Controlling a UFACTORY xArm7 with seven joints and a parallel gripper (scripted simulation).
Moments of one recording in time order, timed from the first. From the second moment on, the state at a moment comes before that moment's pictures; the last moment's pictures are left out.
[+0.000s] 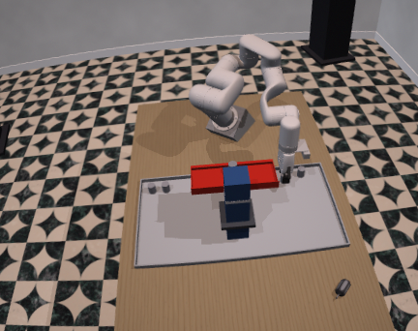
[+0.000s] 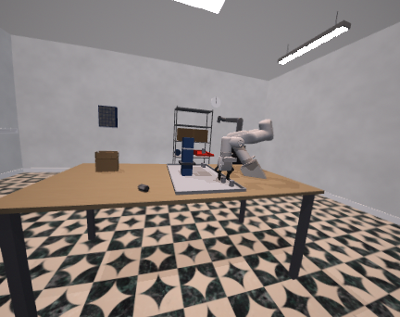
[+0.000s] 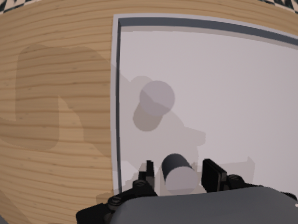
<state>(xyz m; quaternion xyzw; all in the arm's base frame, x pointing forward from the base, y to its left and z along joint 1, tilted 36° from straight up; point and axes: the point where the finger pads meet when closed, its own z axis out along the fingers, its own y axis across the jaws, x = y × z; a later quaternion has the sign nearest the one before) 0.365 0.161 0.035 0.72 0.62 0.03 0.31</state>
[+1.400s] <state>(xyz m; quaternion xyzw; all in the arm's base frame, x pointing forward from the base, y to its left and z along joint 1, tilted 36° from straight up) 0.366 0.161 0.034 0.72 0.62 0.03 0.31</state>
